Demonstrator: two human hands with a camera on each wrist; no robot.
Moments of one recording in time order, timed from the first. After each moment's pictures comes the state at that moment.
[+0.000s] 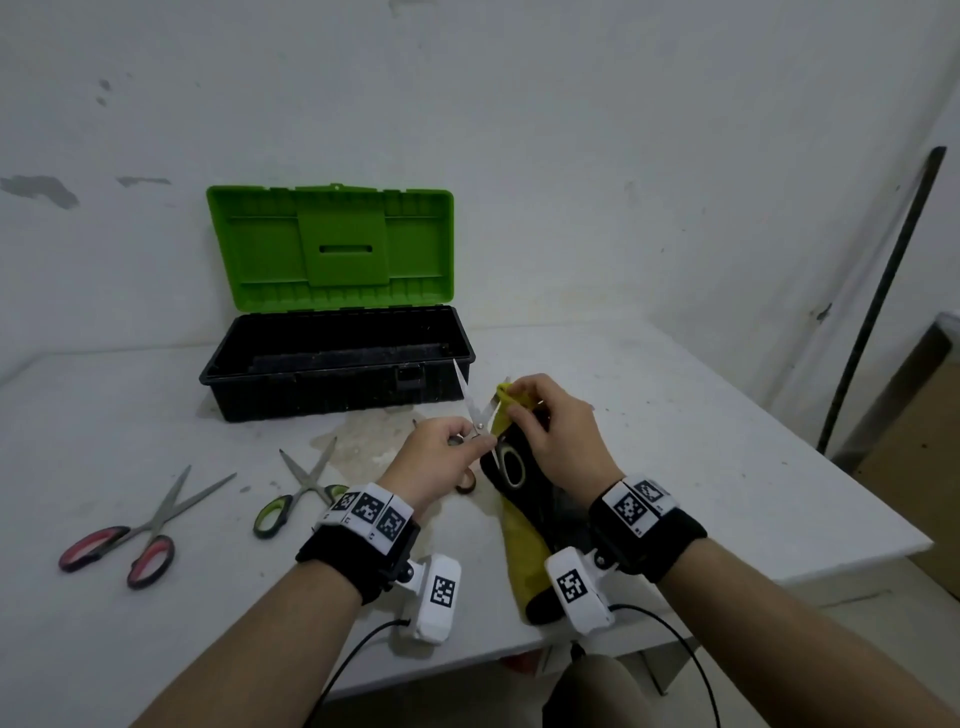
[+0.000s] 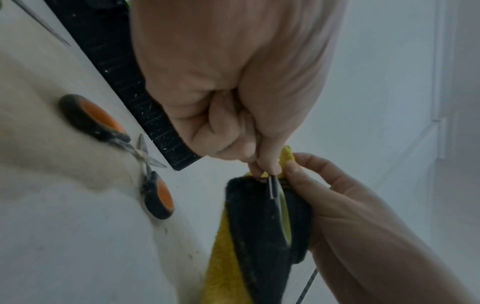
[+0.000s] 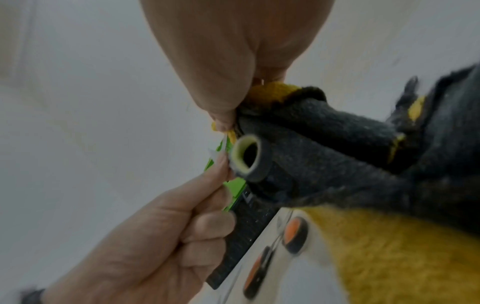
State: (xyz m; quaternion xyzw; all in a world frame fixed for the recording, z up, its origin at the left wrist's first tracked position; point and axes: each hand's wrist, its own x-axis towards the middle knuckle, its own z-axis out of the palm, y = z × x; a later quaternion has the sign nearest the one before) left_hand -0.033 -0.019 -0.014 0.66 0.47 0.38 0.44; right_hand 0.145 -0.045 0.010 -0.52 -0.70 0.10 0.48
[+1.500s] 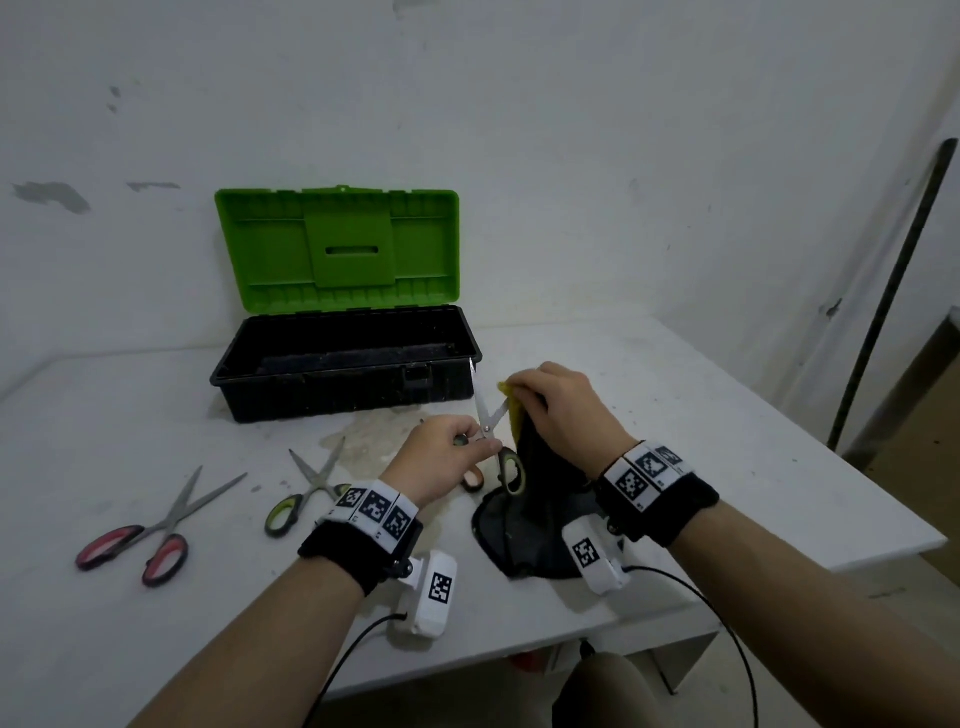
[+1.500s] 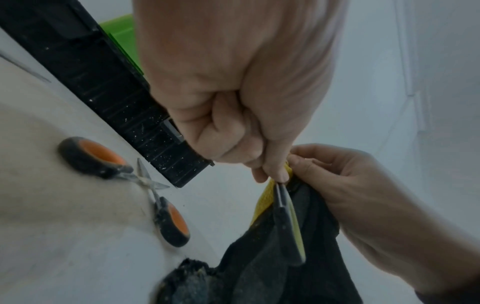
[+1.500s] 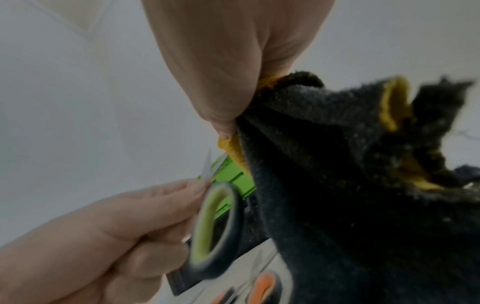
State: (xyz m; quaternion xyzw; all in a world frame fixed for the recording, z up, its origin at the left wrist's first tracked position) left_hand -0.043 -0.017 -0.008 0.72 0.47 0.34 0.38; right_hand 0.151 -0.025 0.030 -0.53 -0.77 0.00 0.36
